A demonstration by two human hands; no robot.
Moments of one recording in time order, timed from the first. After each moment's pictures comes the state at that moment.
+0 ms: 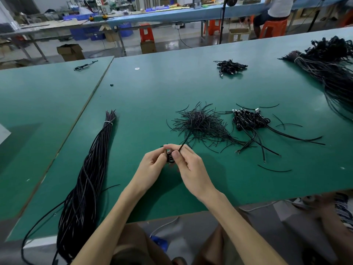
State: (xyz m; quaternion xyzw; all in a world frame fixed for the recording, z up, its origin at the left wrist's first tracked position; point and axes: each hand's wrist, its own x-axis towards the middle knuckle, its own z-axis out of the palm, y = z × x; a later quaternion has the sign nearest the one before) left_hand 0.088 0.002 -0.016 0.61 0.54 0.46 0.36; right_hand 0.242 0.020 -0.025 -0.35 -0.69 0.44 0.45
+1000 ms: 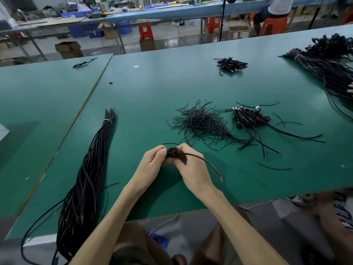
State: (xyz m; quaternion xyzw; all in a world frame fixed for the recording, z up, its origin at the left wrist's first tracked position) left_hand 0.088 0.001 -0.017 0.59 0.56 0.45 0.36; right_hand 0.240 0.022 -0.027 -0.41 -0.67 0.44 0.44
